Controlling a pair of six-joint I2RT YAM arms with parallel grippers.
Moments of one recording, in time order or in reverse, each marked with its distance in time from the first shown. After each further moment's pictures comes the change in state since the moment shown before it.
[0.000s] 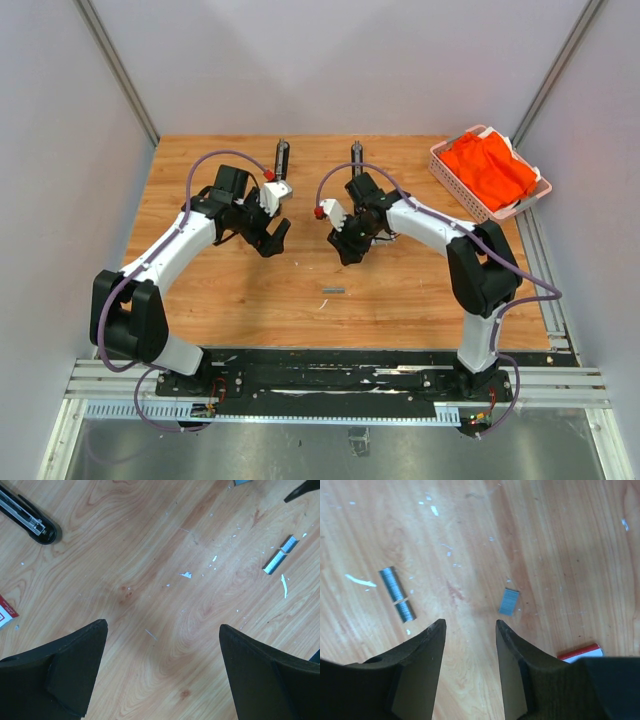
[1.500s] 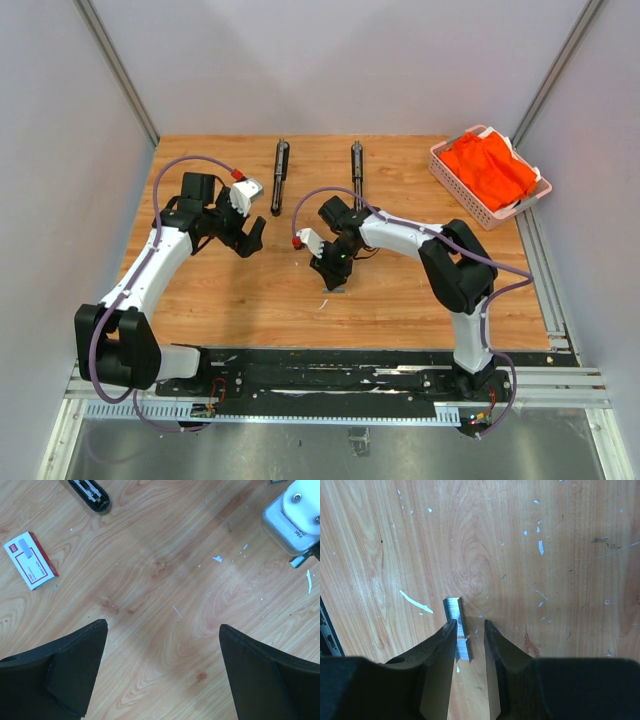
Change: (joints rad) left arm 0.162 -0.161 -0.101 0.020 0.026 0.030; right arm 0.149 0.093 0.001 -0.035 -0.098 -0.045
